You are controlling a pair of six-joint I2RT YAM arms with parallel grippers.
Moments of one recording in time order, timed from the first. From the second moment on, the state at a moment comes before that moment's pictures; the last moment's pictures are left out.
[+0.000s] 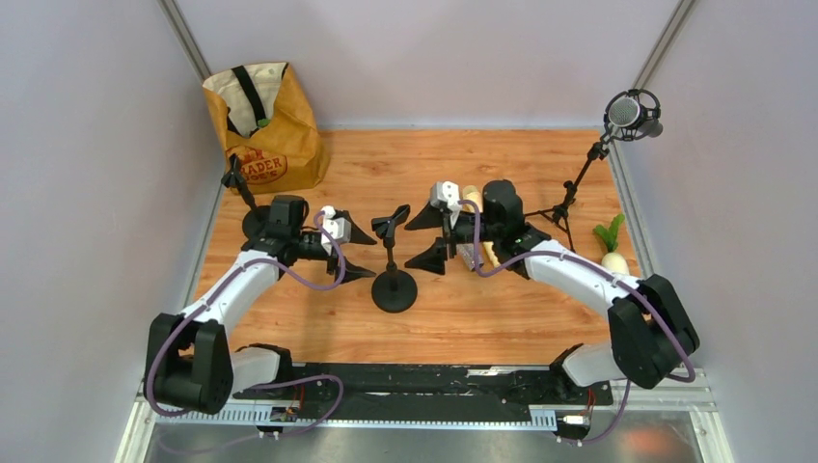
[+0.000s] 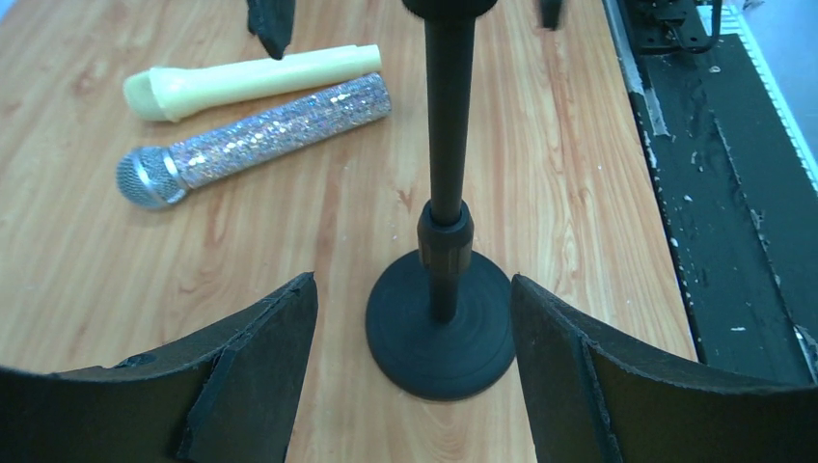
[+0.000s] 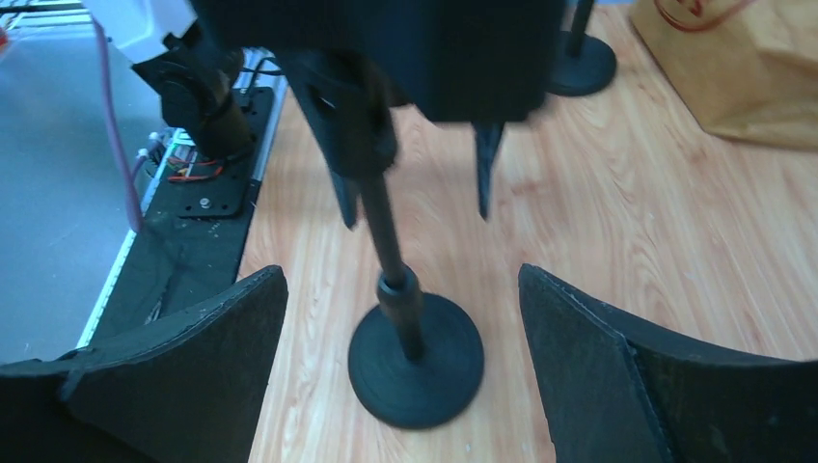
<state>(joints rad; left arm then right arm) -0.19 1.19 0.70 -0.26 1.26 0.81 0.57 1.40 0.85 0.36 -0.99 -0.09</state>
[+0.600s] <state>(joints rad) -0.25 1.30 0.70 -0.29 1.32 0.90 0.73 1.49 0.85 0.47 -0.86 -0.04</state>
